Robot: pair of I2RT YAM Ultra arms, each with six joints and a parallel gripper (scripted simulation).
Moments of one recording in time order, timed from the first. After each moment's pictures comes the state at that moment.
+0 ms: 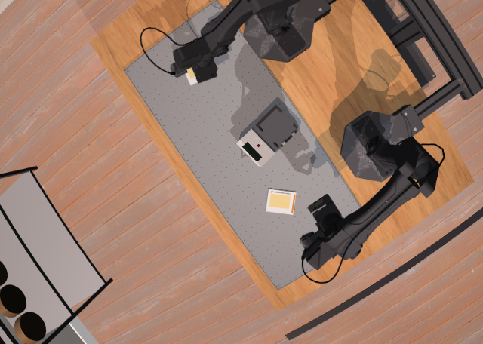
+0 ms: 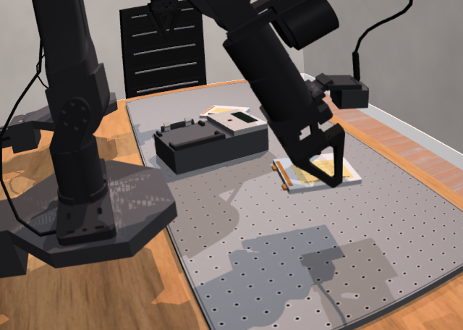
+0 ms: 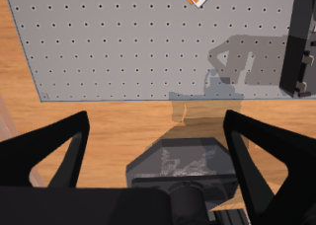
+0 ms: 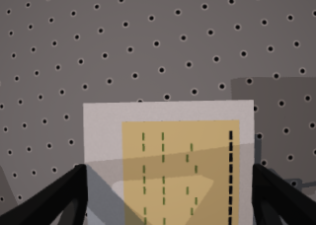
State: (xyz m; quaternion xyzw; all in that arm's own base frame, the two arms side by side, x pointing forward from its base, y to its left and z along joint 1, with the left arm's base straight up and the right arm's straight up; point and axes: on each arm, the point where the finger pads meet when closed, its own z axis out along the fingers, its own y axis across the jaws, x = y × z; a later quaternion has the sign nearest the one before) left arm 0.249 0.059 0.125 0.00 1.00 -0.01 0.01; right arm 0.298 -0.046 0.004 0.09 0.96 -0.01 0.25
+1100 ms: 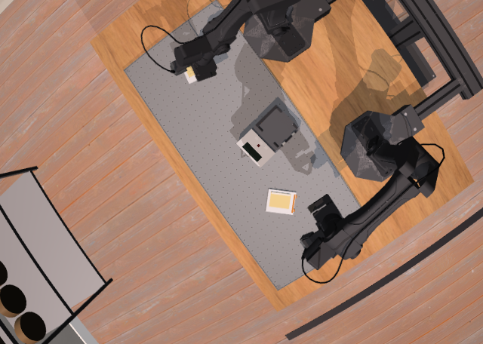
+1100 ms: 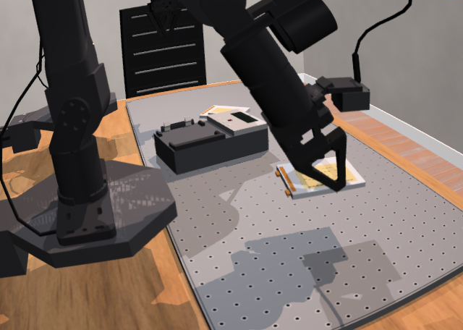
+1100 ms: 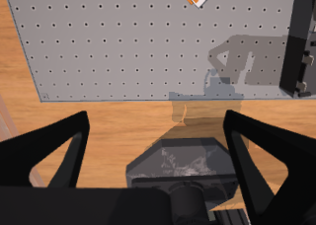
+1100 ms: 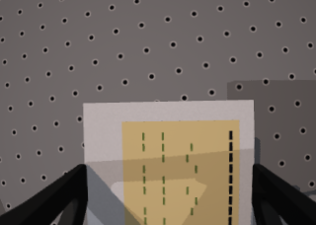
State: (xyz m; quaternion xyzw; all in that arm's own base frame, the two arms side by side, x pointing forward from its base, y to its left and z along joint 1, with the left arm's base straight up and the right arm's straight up) left arm 0.249 0.059 0.125 0.00 1.00 -0.01 0.01; right arm 0.299 -0.053 0.002 0.09 0.96 -0.02 0.26
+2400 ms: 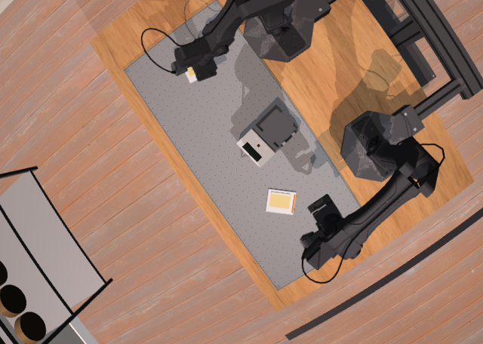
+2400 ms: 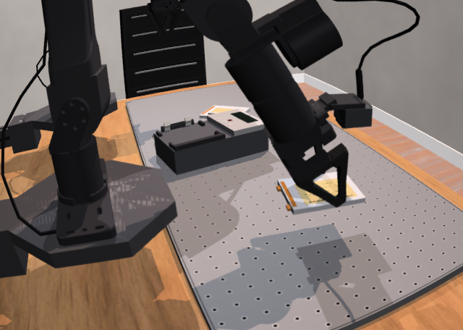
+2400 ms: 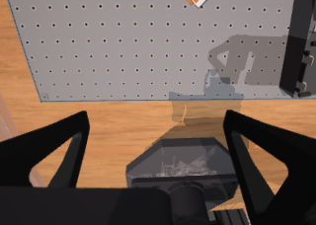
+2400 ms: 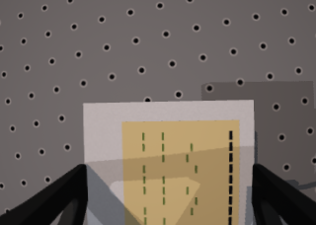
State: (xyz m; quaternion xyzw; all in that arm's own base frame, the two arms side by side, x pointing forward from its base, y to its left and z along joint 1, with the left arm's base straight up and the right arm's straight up) left arm 0.249 0.059 0.125 0.00 1.00 -0.01 0.01; right arm 0.298 -0.058 -0.018 0.09 0.96 -0.02 0.25
